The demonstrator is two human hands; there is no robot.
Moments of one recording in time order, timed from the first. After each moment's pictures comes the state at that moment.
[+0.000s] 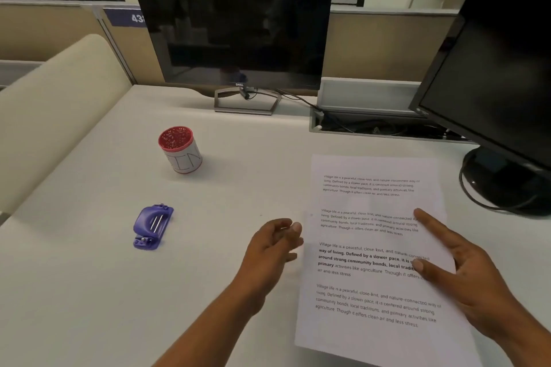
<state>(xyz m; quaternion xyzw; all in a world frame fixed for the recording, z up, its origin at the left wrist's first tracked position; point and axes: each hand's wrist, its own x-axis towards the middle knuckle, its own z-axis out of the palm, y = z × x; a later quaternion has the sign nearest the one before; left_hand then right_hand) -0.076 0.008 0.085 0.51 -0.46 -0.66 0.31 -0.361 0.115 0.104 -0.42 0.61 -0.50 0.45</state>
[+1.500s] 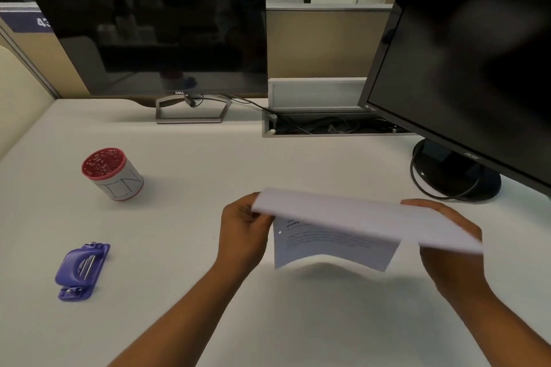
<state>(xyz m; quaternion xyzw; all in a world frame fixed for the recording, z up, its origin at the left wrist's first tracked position) -0.150 -0.052 0.106 0.39 -0.61 -0.54 0.44 -0.404 0.084 0.107 -0.38 0.67 -0.60 0.21</state>
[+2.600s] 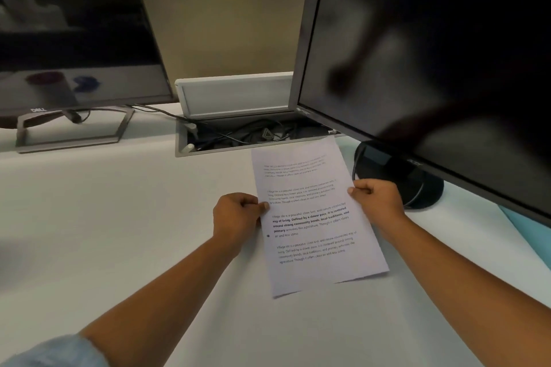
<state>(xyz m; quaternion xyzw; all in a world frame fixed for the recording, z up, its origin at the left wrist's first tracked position) -0.329 -0.155 0.006 0.57 -0.56 -0.56 0.21 -0.574 -0.028 0.014 -0.21 0.83 -0.44 0.25</state>
